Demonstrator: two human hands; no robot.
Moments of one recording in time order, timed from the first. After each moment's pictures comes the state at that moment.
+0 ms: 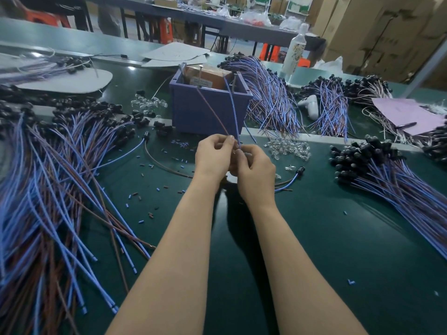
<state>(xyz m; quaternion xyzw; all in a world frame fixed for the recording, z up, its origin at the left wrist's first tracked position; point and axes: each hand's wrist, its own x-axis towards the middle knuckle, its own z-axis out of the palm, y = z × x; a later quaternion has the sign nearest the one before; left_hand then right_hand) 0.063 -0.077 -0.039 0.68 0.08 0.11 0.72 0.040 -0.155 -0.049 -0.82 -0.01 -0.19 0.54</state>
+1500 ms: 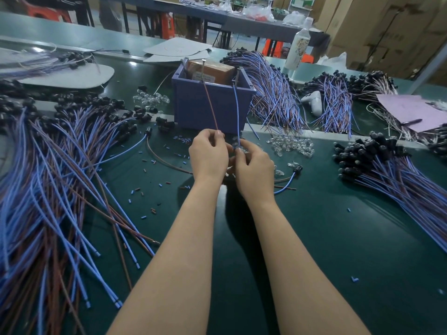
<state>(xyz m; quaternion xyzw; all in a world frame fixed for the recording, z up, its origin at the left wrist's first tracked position) 0.064 -0.072 -0.048 0.74 0.12 0.22 0.63 0.040 -0.149 -0.050 -0.87 0.00 -0.17 0.46</state>
